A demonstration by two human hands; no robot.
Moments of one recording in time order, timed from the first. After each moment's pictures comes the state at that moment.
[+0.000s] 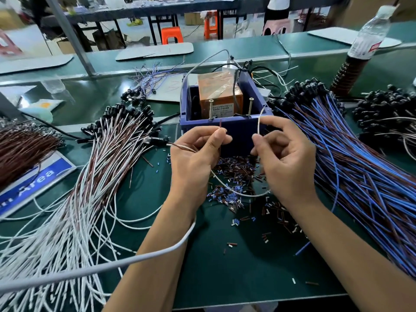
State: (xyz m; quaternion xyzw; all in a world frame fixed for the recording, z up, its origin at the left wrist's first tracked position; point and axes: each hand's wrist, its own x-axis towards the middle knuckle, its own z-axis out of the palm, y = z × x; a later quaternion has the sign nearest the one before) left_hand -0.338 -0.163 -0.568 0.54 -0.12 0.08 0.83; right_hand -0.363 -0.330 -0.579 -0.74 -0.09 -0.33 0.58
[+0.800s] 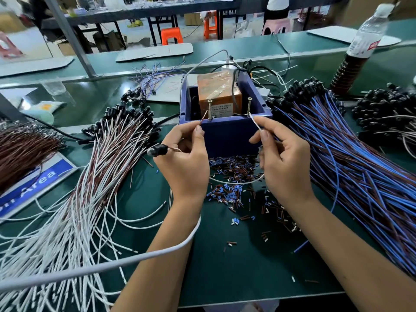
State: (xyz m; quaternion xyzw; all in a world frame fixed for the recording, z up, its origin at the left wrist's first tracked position) left_hand -0.340 -0.168 -0.561 0.68 0.01 0.37 0.63; right_hand -0.360 -0.329 -0.581 -0.76 -0.07 -0.31 0.57
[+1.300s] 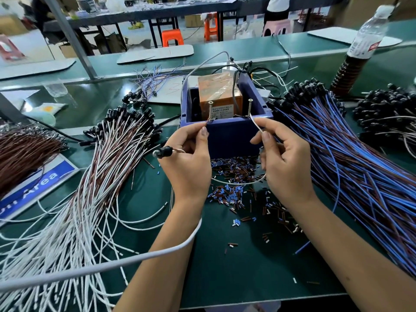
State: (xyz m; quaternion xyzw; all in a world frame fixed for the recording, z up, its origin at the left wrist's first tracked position) left_hand -0.338 -0.168 -0.564 0.68 -0.04 0.35 0.64; right_hand -0.362 -0.328 -0.577 -0.76 -0.06 -0.29 0.58
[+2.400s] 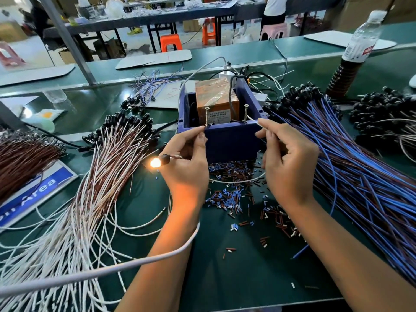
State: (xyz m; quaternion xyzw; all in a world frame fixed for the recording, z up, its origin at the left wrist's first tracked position) left_hand -0.335 -0.167 -0.568 0.68 -0.04 0.33 0.65; right_hand -0.357 -0.335 -0.572 -0.78 -0.08 -0.45 0.44
